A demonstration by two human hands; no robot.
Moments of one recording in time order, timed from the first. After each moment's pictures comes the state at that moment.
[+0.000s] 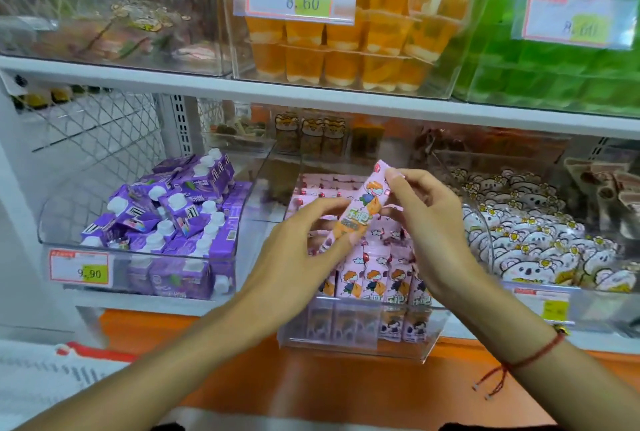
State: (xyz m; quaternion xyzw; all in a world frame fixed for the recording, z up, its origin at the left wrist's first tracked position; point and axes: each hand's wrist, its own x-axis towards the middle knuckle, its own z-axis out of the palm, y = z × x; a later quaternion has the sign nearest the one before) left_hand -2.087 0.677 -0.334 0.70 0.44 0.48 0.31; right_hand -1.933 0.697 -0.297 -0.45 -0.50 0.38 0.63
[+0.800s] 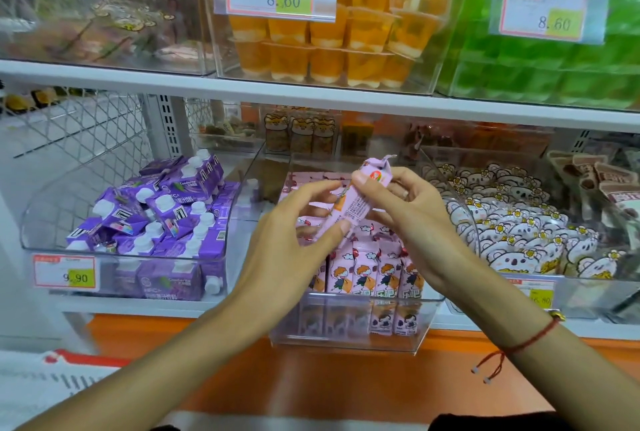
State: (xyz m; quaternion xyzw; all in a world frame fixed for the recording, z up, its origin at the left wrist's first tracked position) left_hand -2.082 0.673 -0.327 0.69 0.42 0.52 0.27; right_hand -1.924 0.691 -0.293 -0.42 -0.53 0.47 0.57
